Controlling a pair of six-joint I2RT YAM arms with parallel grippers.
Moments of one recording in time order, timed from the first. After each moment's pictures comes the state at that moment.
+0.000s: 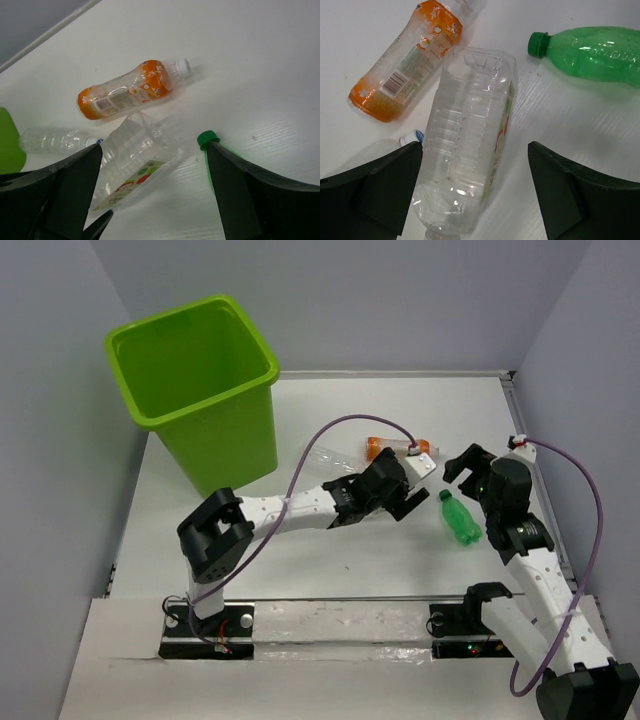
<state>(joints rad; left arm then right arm) -1.10 1.79 1.27 0.02 -0.23 0.05 0.14 0.73 0.64 -0.28 0.20 0.55</state>
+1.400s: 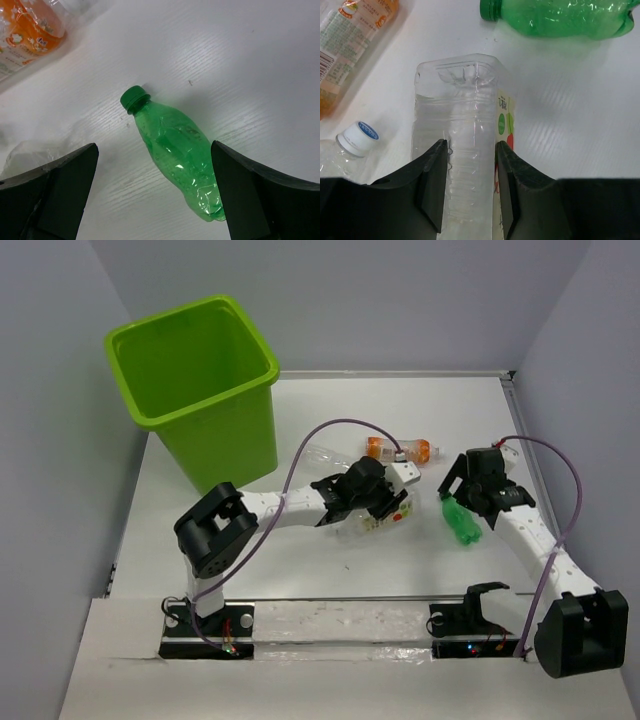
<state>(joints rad) -1.01 1.85 1.18 0.12 0.12 0.06 0.13 1.04 0.71 -0.55 0.34 0.60</state>
